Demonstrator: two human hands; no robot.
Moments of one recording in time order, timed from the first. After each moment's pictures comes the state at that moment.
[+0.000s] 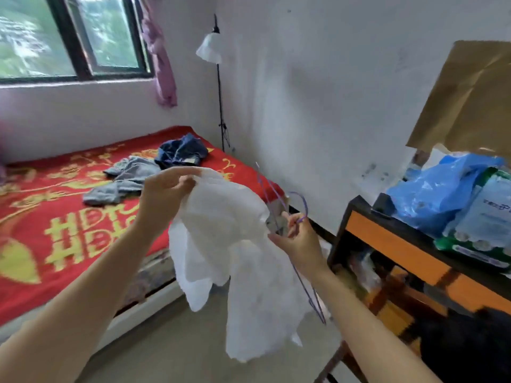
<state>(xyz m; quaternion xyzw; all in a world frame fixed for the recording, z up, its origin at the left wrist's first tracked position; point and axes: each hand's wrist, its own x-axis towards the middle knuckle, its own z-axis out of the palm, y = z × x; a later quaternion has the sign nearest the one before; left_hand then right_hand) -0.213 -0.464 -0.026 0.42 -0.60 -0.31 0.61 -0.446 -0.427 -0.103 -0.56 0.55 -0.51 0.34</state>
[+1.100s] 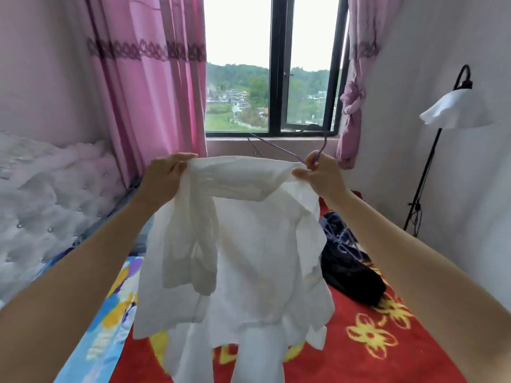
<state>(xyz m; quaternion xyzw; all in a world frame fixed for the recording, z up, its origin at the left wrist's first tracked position) 0.315 -0.770 0.044 0.69 -0.51 0.14 0.49 0.078 -0.944 0.045 -0.74 0.27 -0.49 0.37</state>
